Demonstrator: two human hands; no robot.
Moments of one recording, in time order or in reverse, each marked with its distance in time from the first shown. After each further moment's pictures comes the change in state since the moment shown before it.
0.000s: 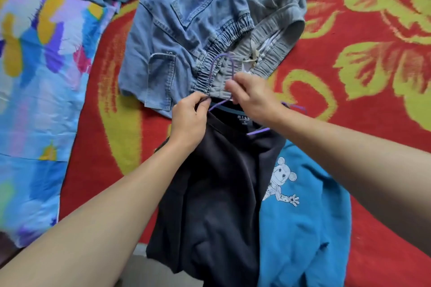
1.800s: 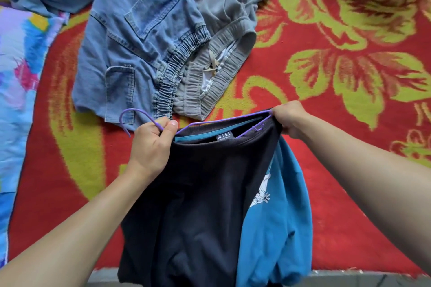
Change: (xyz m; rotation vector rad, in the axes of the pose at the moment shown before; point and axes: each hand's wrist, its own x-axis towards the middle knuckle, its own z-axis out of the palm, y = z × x) left_hand -0.025 0.006 -0.011 -0.129 -0.131 0.094; right_hand -0.058 0.074 -0.084 0.332 0.253 1.096
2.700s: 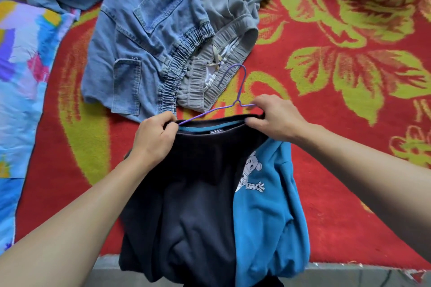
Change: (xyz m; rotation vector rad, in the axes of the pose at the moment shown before) left_hand -0.006 -0.015 -0.004 0.305 -0.028 -0.027; right_hand -0.054 0.009 -0.001 -0.896 -0.085 -0.898
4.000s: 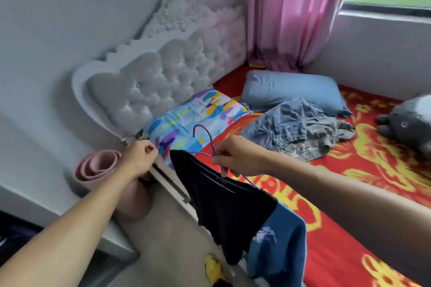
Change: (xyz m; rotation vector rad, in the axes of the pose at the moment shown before) left_hand -0.545 0.117 -0.266 0.124 0.699 -0.564; right_hand -0.458 -0.304 -0.163 0.063 -0.338 -0.915
